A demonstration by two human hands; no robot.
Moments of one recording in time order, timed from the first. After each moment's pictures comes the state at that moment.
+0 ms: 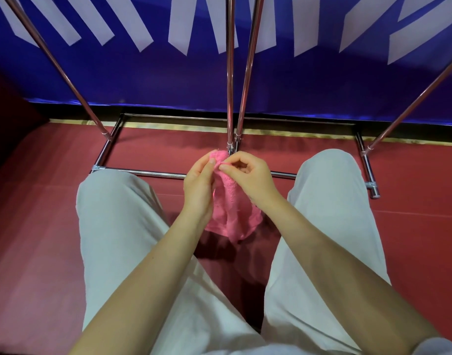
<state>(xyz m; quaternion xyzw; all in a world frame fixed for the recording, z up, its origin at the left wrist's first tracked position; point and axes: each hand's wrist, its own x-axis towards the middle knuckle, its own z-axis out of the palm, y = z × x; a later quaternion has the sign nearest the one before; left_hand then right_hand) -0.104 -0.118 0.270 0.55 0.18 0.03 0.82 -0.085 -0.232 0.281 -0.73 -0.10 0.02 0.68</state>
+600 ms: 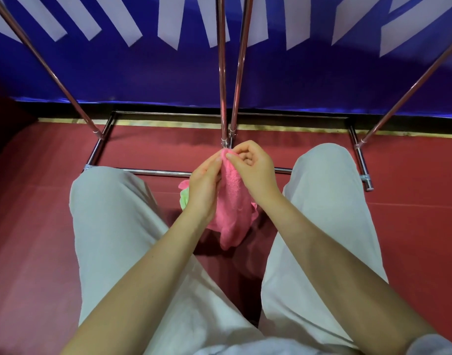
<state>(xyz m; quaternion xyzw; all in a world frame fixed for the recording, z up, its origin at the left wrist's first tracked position) -0.111 -0.136 0.279 0.54 0.13 -0.02 0.83 -0.082 -0.241 0.279 -0.76 -0.01 -0.03 0.65</state>
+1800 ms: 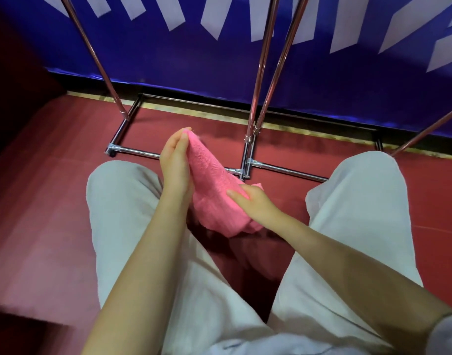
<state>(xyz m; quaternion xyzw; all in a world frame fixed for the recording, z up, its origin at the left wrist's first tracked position) -0.093 -0.028 0.287 0.51 0.24 0.19 0.80 -0.104 -0.199 0.217 -0.86 -0.10 0.19 0.47</state>
